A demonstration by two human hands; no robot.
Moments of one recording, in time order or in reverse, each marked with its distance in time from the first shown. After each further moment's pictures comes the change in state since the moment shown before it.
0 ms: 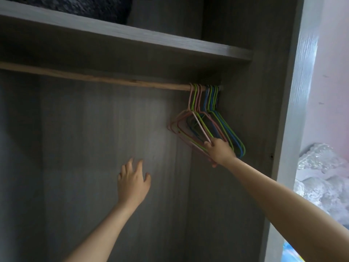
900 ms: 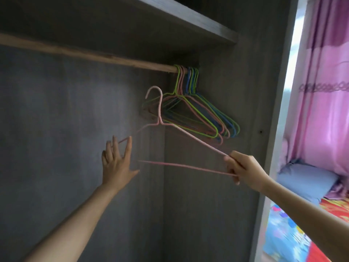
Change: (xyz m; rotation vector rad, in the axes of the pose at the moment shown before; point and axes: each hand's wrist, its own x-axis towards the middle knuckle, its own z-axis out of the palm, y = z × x) left_hand 0.078 -0.077 0.064 -0.005 -0.207 0.354; right_hand -0.112 0.029 0.022 0.160 0.199 -0.043
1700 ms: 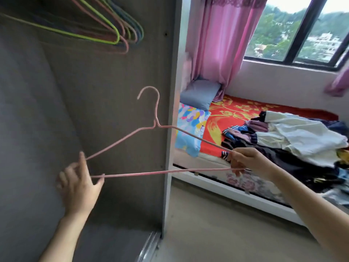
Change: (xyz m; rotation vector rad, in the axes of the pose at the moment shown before) left_hand -0.195 0.065 0.113 -0.383 -0.121 0.216; right_hand -0.270 0.048 -0.087 0.143 -0.027 0.806
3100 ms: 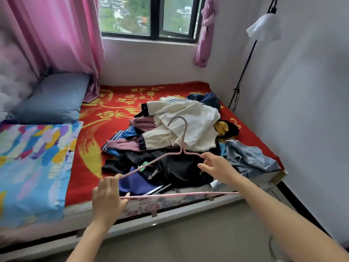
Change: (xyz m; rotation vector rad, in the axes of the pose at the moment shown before) left_hand 0.032 0.608 0.352 -0.534 -0.427 0.631; right_hand 0.010 0.300 -0.415 -0.516 0.490 0.490
